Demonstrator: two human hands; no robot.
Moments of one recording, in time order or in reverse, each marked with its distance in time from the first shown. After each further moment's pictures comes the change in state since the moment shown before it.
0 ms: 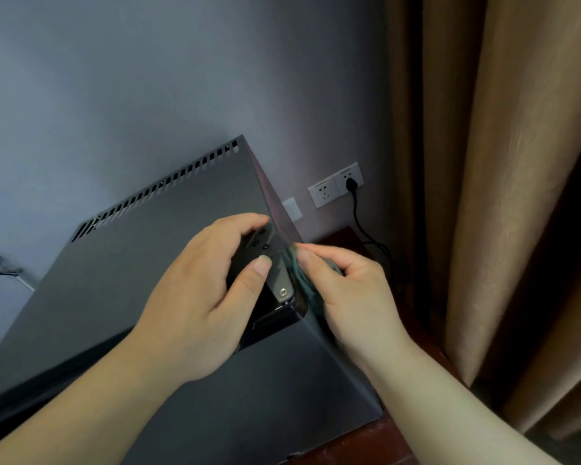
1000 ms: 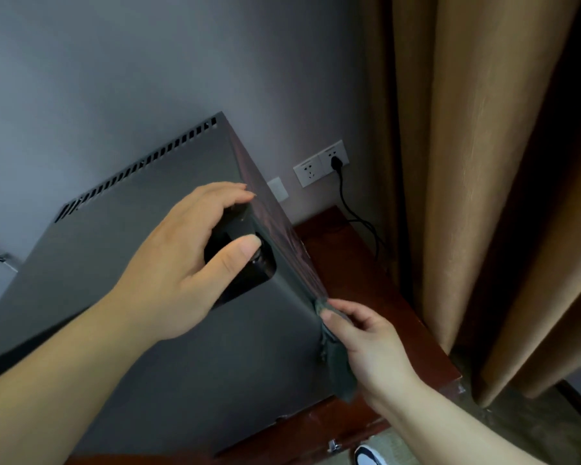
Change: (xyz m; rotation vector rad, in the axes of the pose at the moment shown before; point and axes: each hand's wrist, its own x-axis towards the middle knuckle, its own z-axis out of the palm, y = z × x) left_hand 0.000 -0.001 0.001 0.038 -0.090 0.132; right_hand -0.067 0.084 -0.057 0.164 0.139 0.377
